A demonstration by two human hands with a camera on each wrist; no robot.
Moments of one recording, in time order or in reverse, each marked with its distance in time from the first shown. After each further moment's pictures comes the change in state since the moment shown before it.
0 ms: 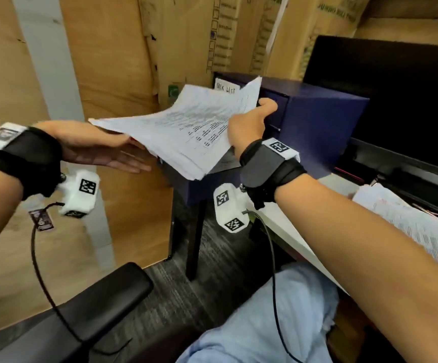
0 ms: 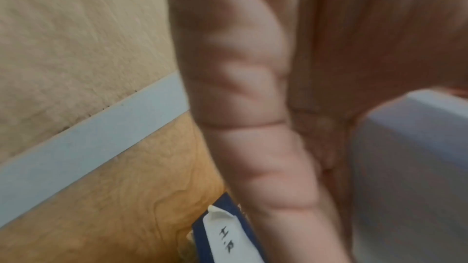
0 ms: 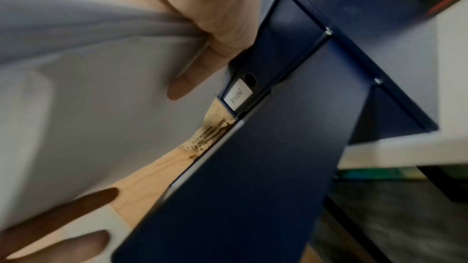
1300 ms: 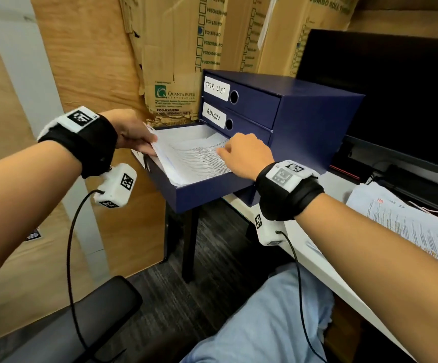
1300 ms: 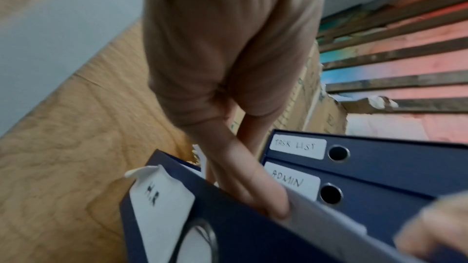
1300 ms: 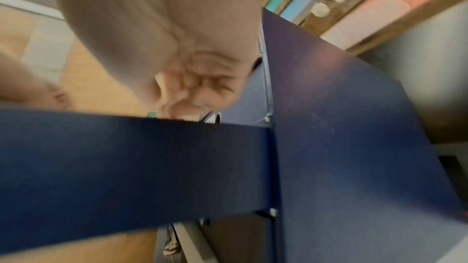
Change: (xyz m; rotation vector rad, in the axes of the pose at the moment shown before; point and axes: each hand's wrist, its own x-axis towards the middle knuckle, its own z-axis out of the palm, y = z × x) left_hand 0.108 0.037 0.014 0.412 0.859 -0.173; right_hand 0.025 0.033 -0.041 -1.246 -0.482 -0.381
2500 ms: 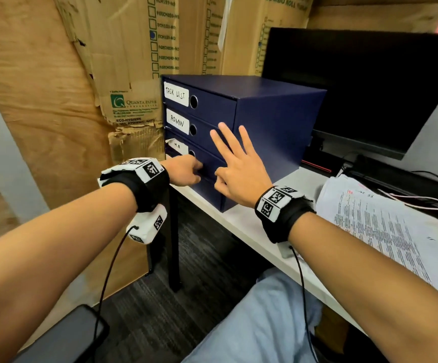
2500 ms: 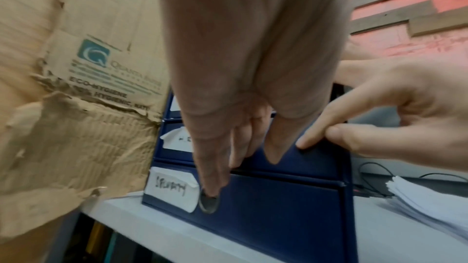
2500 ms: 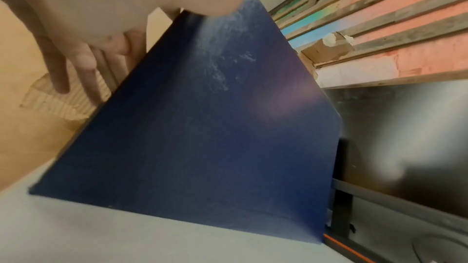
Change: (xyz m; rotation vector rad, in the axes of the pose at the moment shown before) left_hand 0.015 0.025 0.151 0.891 -0.315 0.599; right_hand -0.020 0.089 0.025 -0.574 0.404 -0.528
